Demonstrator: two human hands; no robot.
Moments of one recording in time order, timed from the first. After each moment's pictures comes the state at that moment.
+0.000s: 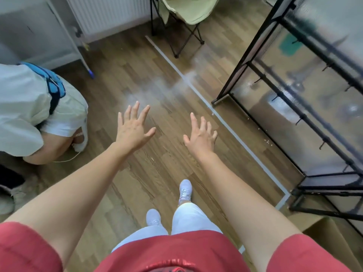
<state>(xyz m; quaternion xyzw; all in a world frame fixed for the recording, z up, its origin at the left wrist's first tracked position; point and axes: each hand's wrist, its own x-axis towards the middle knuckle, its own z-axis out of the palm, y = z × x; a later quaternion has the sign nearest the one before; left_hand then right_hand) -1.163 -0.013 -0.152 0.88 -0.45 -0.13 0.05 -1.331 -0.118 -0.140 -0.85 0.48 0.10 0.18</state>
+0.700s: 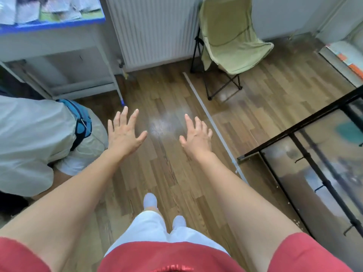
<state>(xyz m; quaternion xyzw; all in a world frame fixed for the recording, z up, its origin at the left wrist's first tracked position) -0.924 -0.163 -0.139 0.95 -0.28 -0.10 0.10 -1.055 -0.328 -0.122 -0.93 0.31 0.10 0.17</state>
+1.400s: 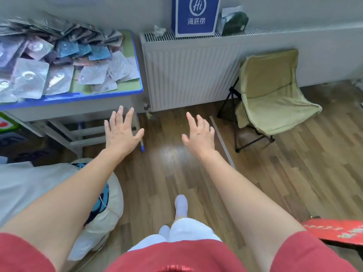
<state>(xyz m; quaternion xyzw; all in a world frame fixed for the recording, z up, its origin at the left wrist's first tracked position) -0.520 -0.256 -0.114 0.97 -0.18 -0.06 0.12 -0.634 -0.447 -0.098 -0.96 0.23 0.06 0.13</state>
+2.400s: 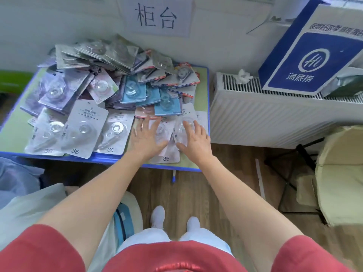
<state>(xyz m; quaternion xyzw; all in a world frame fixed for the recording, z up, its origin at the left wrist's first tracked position) -0.188 -0.228 -0.140 0.97 -0.09 -0.15 0.16 -0.229 -0.390 -0.130 -0.98 0.08 0.13 0.16</state>
